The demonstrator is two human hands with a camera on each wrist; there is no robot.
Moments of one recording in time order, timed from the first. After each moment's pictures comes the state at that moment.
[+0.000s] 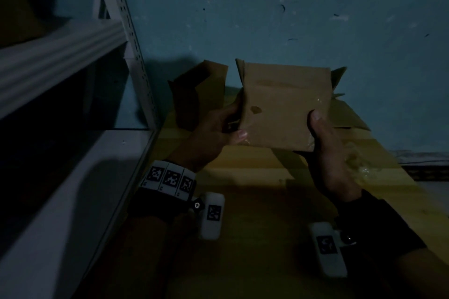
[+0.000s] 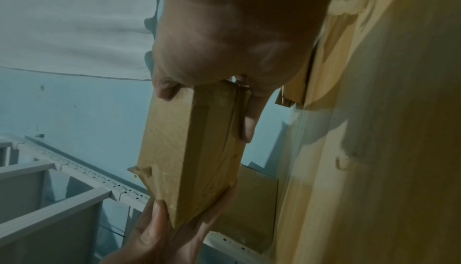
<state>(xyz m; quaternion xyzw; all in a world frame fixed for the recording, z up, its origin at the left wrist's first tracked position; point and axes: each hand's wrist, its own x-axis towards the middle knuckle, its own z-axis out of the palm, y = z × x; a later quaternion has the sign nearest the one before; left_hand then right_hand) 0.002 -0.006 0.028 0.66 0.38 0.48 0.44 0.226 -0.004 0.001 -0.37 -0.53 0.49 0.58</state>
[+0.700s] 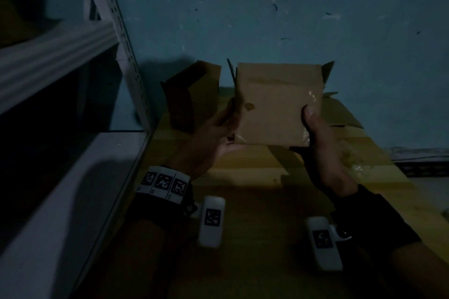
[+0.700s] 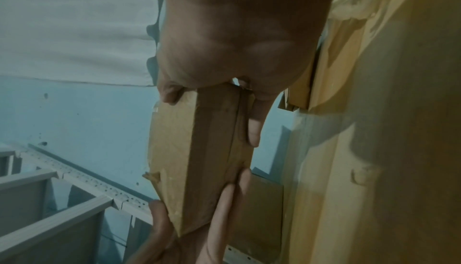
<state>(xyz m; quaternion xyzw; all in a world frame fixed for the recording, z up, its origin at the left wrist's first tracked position) 0.019 -0.006 0.028 0.47 0.37 0.49 0.63 0.229 -0.002 0.011 -0.37 -0.53 0.51 0.57</state>
